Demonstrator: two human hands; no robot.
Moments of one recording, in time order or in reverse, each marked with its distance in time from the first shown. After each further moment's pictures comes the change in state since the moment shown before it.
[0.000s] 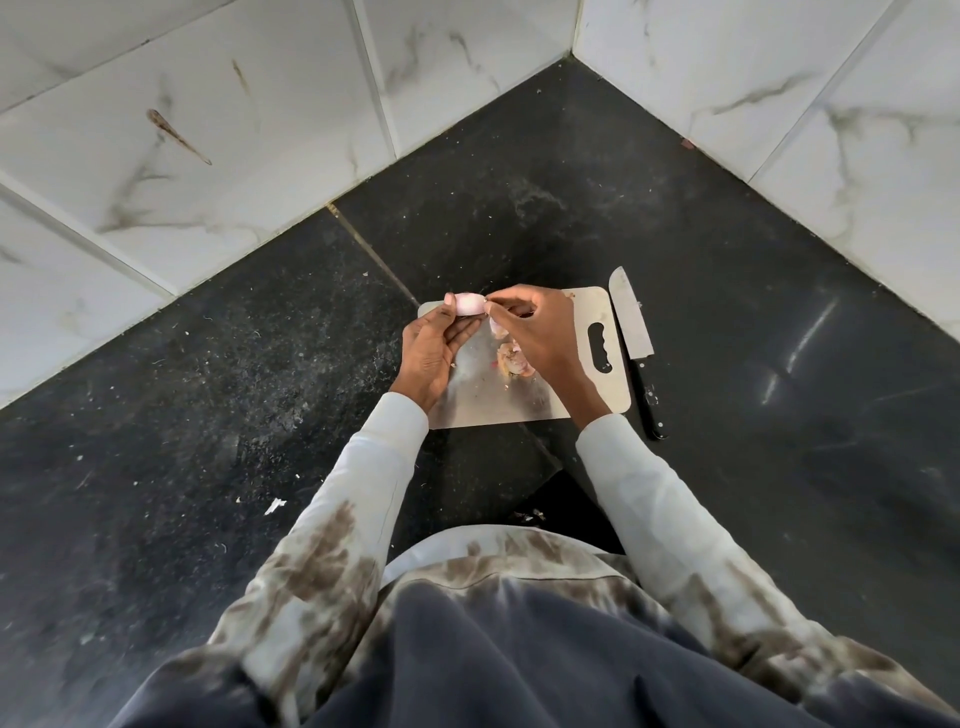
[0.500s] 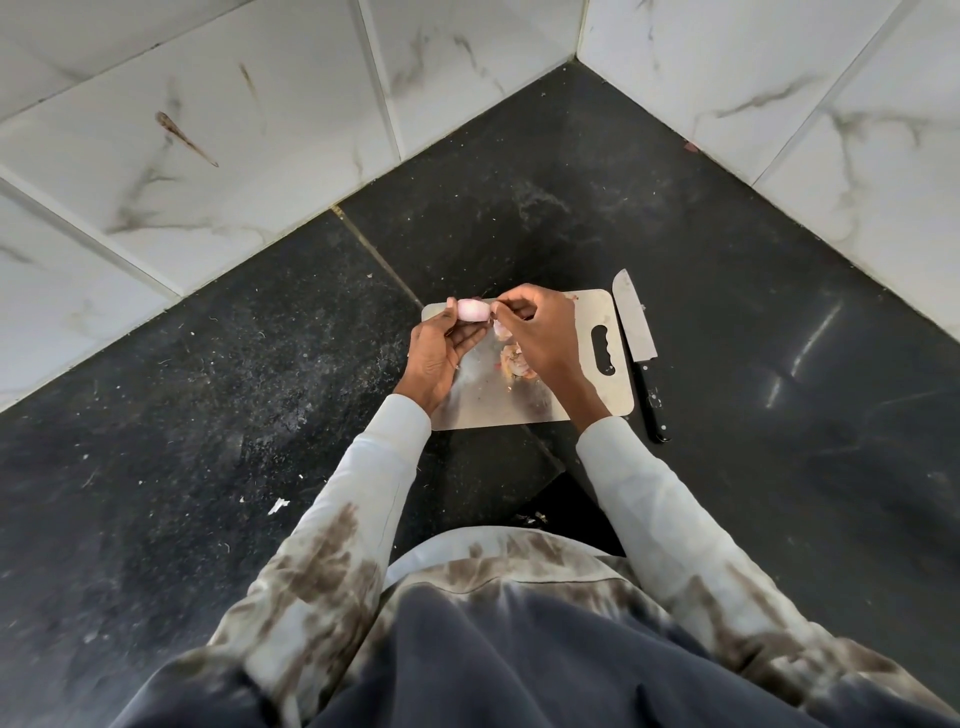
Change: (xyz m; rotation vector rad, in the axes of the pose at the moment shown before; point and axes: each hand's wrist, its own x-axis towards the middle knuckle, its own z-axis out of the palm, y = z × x) left_hand 0.003 -0.002 0.000 0.011 -0.007 -0.044; right_hand 0.001 0.002 0.007 -0.028 0.040 0.038
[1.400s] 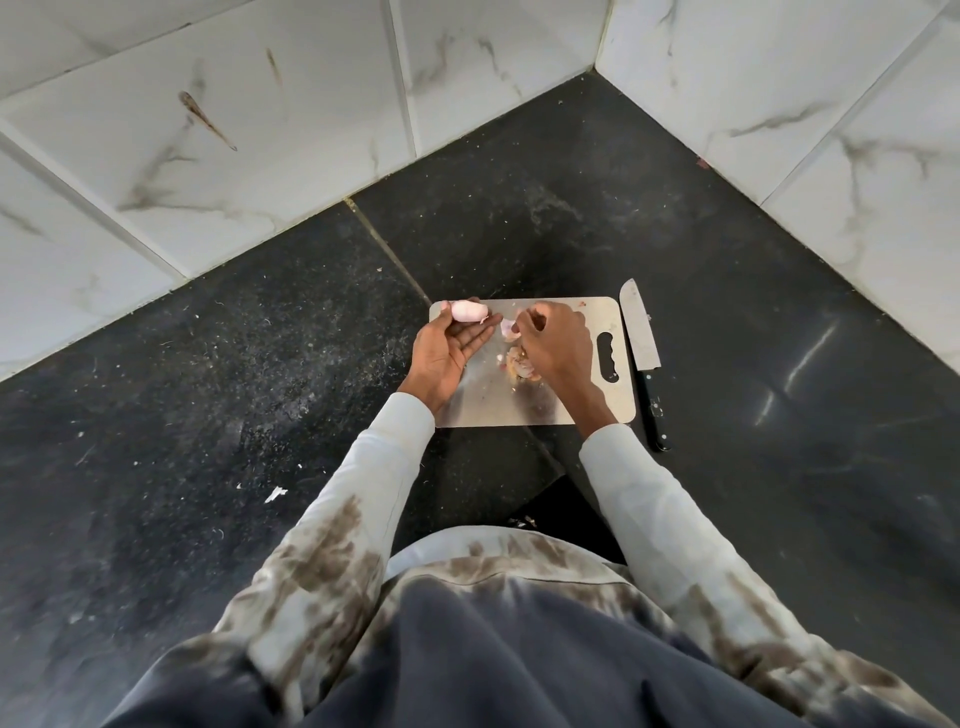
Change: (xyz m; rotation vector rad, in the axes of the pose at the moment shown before) left_hand 0.008 -0.004 -0.007 -0.160 0.045 -0.060; right_hand -0.001 0.010 0.002 -0.301 -0.014 0.103
